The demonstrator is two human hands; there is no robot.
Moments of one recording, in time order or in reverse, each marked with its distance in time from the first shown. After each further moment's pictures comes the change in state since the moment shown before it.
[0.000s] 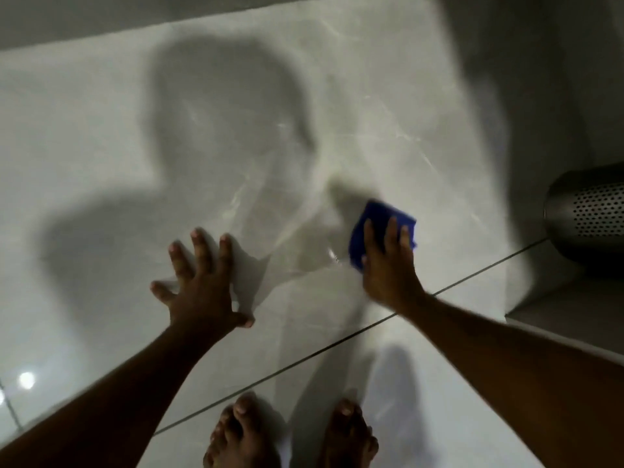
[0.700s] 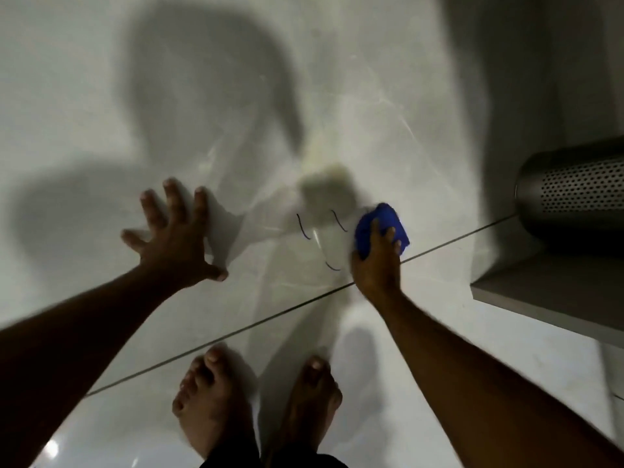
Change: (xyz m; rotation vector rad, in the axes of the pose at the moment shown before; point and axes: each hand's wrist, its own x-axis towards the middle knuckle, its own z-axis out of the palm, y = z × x) left_hand 0.012 -0.009 0.012 -0.004 0.055 0.028; right_hand -0.059 -0.006 0.001 0.446 0.046 0.441
